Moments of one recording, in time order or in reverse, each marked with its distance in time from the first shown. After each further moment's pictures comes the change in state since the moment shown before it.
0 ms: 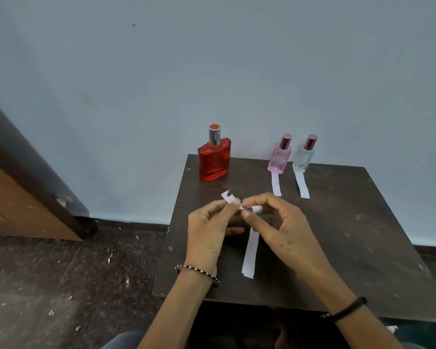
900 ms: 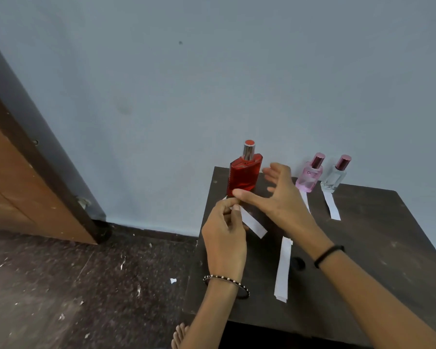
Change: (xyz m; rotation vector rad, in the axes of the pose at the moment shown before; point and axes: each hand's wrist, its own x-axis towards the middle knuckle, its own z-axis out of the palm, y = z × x) left_hand 0.023 -0.006 -0.019 0.355 0.312 0.330; right_hand 0.087 -0.024 0.038 -0.116 0.041 0.052
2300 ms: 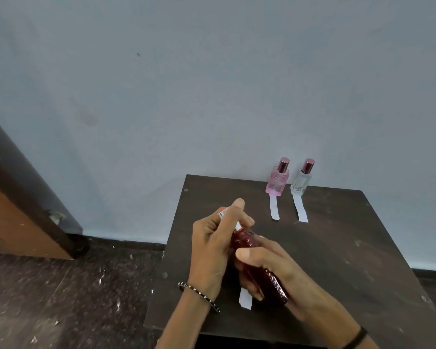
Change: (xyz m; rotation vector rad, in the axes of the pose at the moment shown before) left_hand -0.021 0.042 0.014 -0.441 -0.333 -0.033; right_hand -0.094 0.011 -0.046 0.677 -0.553 0.207
